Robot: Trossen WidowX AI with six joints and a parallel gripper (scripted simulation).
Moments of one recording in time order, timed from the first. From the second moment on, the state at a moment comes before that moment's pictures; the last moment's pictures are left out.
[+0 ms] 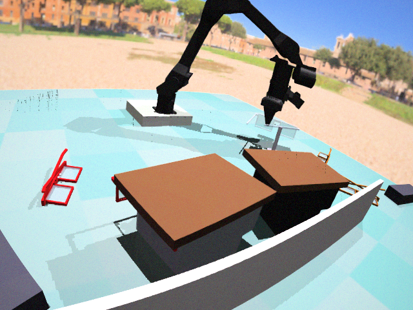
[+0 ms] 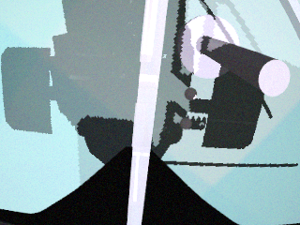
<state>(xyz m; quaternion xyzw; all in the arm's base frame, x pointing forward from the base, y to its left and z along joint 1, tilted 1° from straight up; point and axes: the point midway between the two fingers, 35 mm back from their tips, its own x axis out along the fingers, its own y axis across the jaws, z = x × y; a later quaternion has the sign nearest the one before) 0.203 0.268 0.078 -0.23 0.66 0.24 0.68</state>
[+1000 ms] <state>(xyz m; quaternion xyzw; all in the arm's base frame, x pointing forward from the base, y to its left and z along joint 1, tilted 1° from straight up) 0.185 0.270 0.071 -0.22 0.66 0.24 0.68</state>
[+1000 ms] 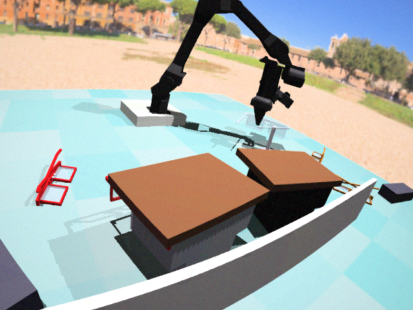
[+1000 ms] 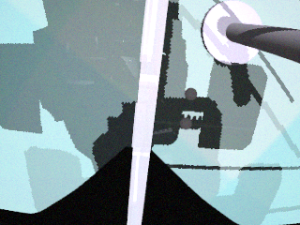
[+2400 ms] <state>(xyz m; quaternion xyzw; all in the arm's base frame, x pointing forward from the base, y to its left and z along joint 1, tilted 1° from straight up) 0.152 0.266 0.069 -0.22 0.66 0.24 0.68</state>
